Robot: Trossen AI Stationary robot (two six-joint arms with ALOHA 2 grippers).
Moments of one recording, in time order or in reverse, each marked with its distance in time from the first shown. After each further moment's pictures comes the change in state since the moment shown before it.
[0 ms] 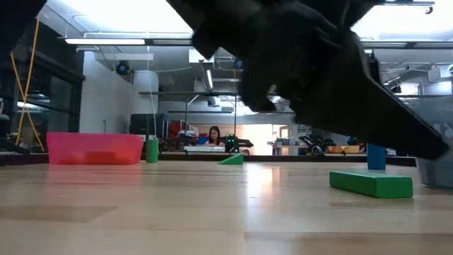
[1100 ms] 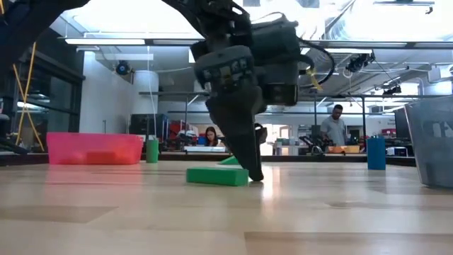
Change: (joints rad) left arm 0.225 -0.024 0.015 -0.733 0.214 -0.306; right arm 0.000 0.008 0.000 0.013 -0.033 -0.003
